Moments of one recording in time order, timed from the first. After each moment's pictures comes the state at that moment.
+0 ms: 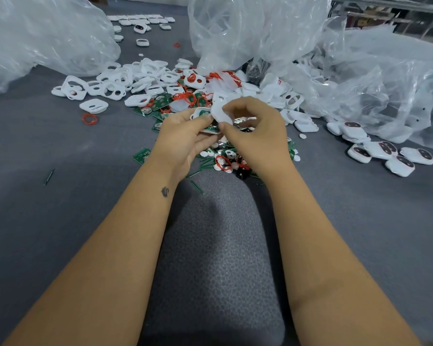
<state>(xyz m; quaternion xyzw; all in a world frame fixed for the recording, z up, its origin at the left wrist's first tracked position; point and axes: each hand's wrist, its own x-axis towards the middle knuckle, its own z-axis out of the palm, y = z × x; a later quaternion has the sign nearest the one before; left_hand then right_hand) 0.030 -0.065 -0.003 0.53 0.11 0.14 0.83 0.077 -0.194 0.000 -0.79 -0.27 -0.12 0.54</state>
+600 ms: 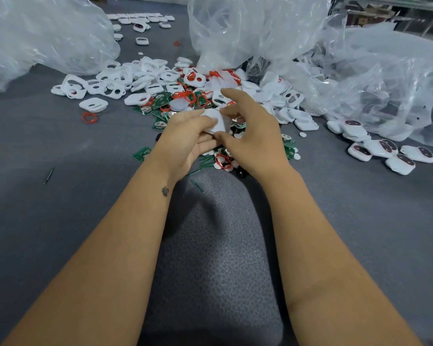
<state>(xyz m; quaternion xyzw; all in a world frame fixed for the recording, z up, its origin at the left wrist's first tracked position) 0.031 -0.066 -0.002 0.56 0.13 0.09 0.82 0.079 -0.194 -0.006 -0.83 -0.35 -0.15 0.42</state>
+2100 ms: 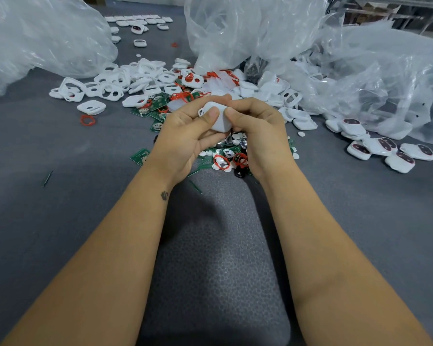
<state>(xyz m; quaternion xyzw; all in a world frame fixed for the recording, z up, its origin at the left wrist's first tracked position) 0.031 -0.062 -0.011 0.57 -0.07 0.13 0.81 0.078 -0.192 0.002 -0.58 -0.20 0.06 0.79</state>
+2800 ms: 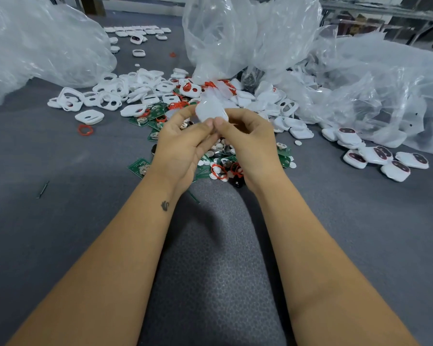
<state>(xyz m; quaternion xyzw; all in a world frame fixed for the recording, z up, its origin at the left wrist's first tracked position) 0.031 -0.073 -0.005 0.47 0.05 0.18 0.86 0.076 -0.186 -0.002 -0.67 -0.19 0.01 0.72</state>
